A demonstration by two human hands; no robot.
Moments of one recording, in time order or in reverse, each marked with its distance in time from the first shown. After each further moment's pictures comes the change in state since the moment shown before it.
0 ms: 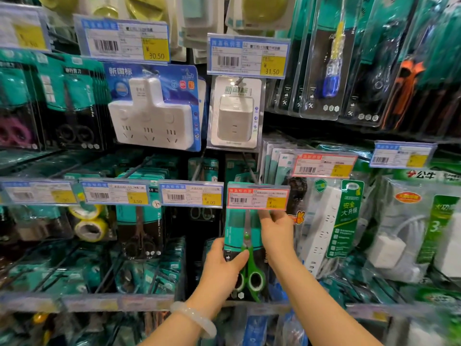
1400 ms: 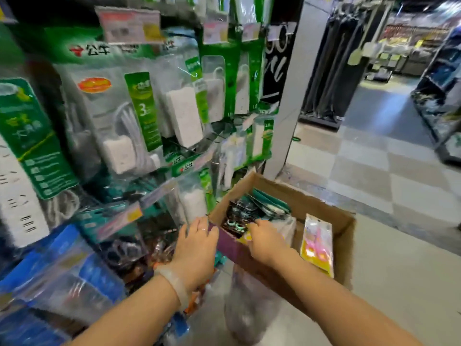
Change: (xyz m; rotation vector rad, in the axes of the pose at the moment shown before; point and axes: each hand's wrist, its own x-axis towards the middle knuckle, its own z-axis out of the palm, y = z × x) left_hand -0.148 -0.089 0.320 1.351 -1.068 0.865; right_hand -0.160 0.106 -0.453 -1.421 -0.034 0.688
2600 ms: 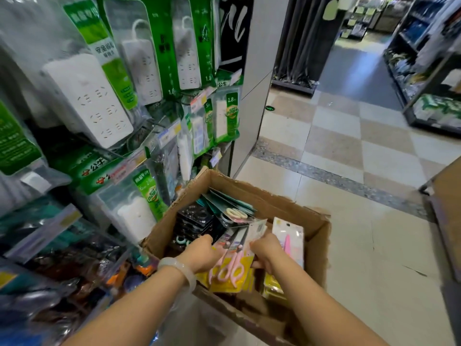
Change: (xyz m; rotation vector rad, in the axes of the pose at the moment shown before) left_hand 0.184 0.083 0.085 -0.621 -0.570 -0.167; right_hand 0.079 0.136 0.029 1.265 -0.050 0.830
